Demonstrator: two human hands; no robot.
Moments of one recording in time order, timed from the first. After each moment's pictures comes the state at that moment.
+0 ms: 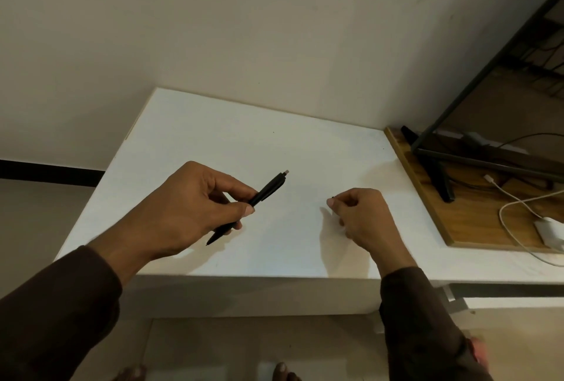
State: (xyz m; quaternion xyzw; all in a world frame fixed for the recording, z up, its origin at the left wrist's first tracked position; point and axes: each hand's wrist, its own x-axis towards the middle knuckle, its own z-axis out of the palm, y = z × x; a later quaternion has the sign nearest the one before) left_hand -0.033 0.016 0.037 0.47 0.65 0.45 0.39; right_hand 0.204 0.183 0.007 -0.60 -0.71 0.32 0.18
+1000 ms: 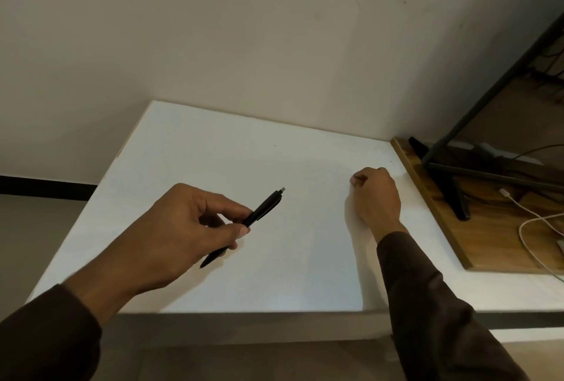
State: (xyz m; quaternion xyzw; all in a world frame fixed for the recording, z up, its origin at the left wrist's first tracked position) left_hand -0.044 0.027 0.019 0.48 0.65 0.45 0.38; right_hand 0.187 0.295 -0.031 -0.63 -0.74 0.08 0.22
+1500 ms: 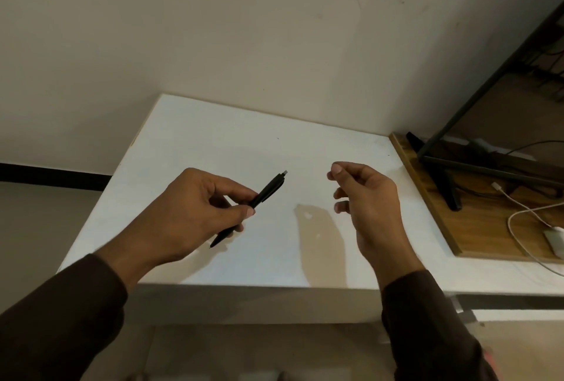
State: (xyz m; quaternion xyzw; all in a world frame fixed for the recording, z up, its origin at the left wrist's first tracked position) left_hand -0.038 0.018 0.030 0.46 0.65 0.47 0.37; right_hand 0.175 0.168 0.034 -0.49 -0.59 0.49 0.41
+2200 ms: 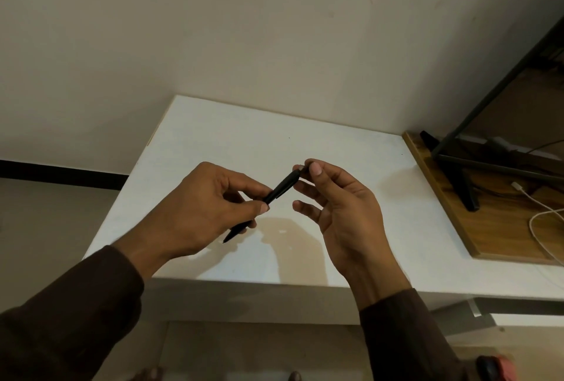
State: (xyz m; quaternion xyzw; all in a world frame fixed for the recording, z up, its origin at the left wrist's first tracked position) left_hand -0.041 0.019 0.031 0.49 0.64 0.47 0.35; right_hand 0.142 0.119 0.040 -0.35 -0.48 0.70 0.40
